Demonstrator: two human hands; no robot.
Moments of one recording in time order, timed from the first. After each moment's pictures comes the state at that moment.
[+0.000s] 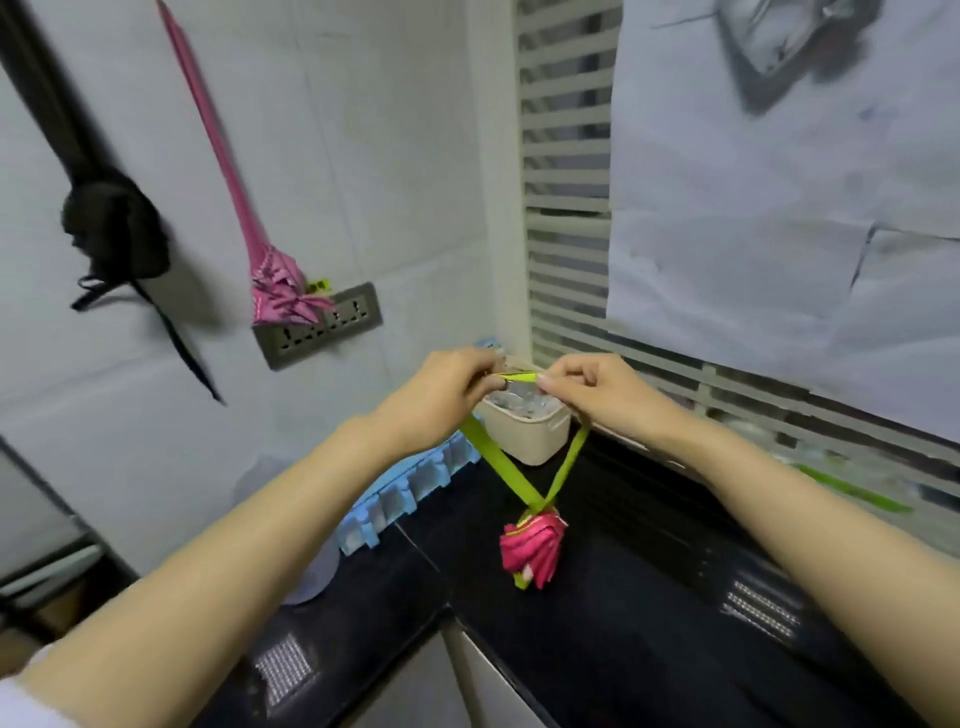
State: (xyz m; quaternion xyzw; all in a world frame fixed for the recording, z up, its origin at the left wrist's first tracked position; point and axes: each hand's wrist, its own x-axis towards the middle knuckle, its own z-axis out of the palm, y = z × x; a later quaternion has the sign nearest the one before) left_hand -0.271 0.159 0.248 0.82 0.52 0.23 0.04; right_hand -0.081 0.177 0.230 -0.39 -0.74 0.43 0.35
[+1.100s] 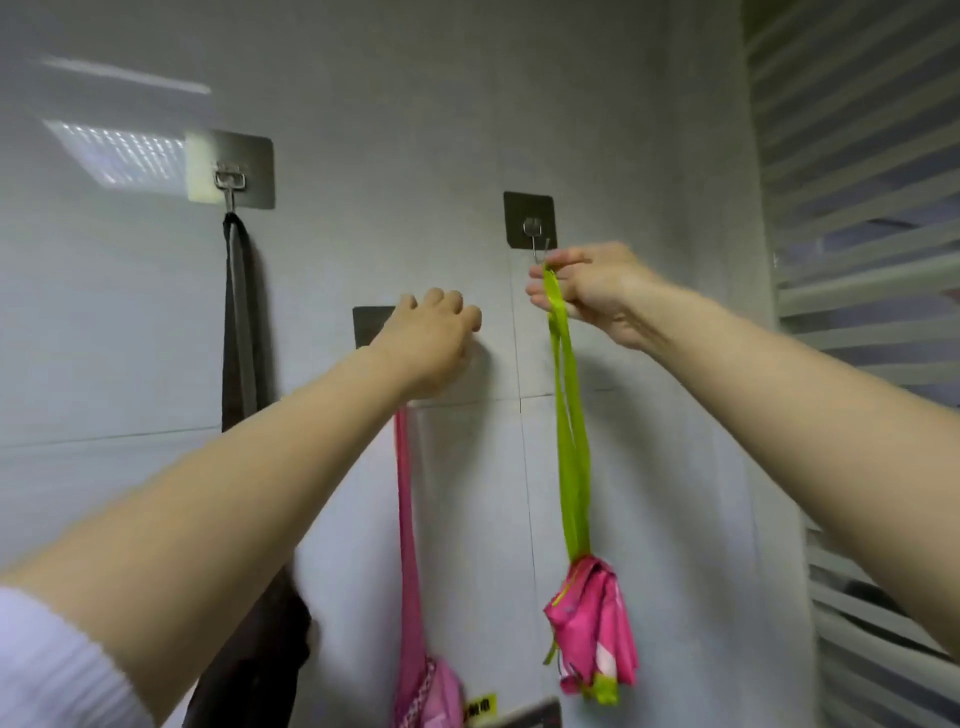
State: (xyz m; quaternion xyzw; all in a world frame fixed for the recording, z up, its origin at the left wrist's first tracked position) left_hand -0.493 0.348 0.584 0.58 0.66 0.05 -0.47; right_hand -0.327 0.408 0.604 -0.13 -0.64 0.52 0.55
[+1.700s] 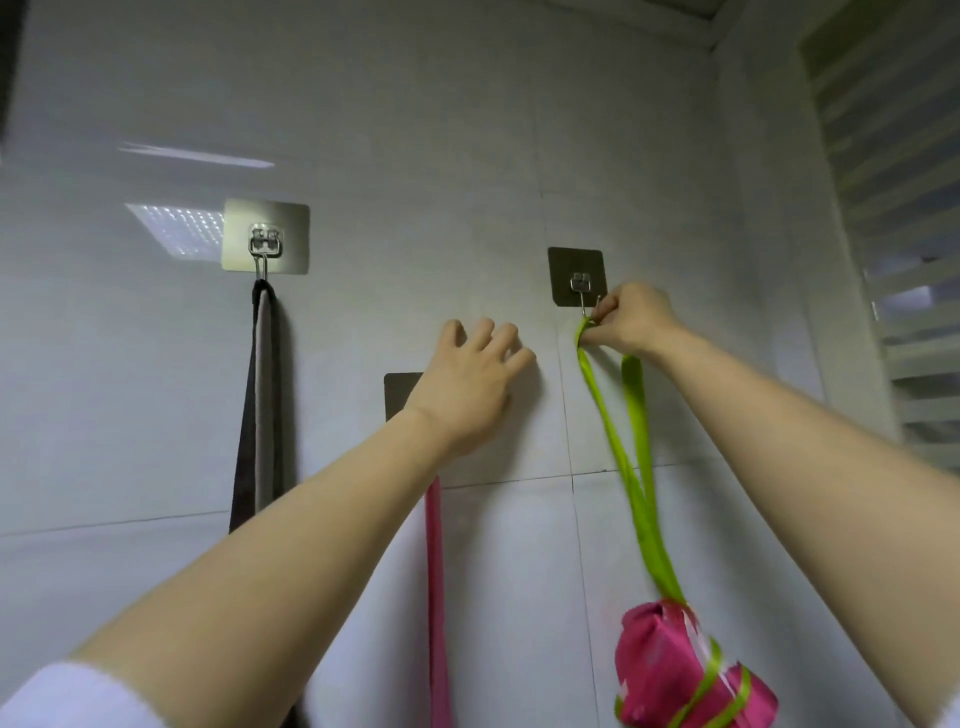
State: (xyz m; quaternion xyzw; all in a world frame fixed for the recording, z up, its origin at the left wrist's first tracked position) left_hand -0.513 0.377 0.599 0.52 0.58 0.02 -0.62; right_hand -0.368 0.502 0.647 -0.31 -0.78 0.04 0.54
